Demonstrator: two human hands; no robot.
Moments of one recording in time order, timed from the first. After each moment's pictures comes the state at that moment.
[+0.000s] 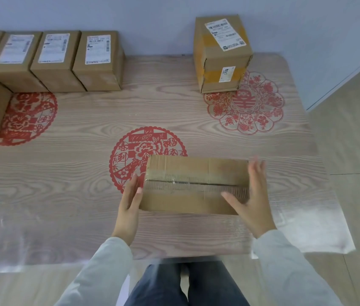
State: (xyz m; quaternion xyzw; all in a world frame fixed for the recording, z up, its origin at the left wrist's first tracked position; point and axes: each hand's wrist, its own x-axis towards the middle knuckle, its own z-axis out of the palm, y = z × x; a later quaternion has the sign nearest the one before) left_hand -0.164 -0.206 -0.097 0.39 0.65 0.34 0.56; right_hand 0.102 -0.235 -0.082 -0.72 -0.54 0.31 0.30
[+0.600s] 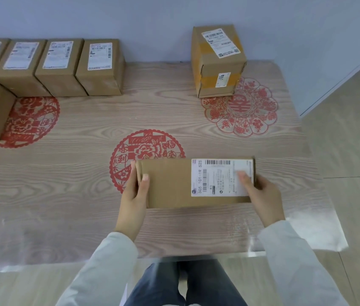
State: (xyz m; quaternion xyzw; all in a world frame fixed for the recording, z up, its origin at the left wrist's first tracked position) left_hand -0.143 -0.199 -0.049 0.41 0.63 0.36 0.55; right_hand 0.113 -0.231 -0.046 -0.78 -0.33 0.39 0.35
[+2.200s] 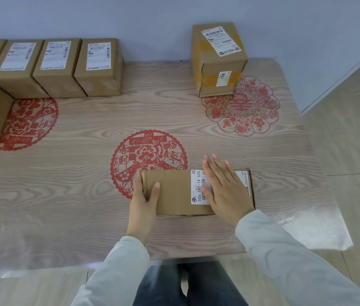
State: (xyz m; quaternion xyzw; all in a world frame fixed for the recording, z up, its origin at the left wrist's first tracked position) left_hand -0.136 -0.198 -0.079 0.43 0.68 0.31 0.52; right_hand 0.068 -0.205 -0.083 -0.64 -0.77 0.08 0.02
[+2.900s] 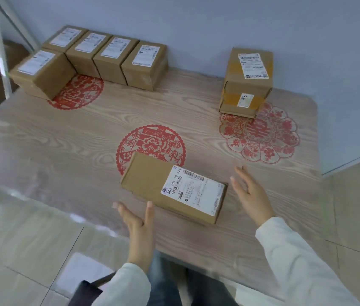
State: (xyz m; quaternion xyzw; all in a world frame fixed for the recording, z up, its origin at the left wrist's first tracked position) left_hand -0.019 -0.295 -0.069 0.21 0.76 0.45 0.42; right_hand 0.195 -0.183 -0.061 -0.61 -0.63 0.44 0.22
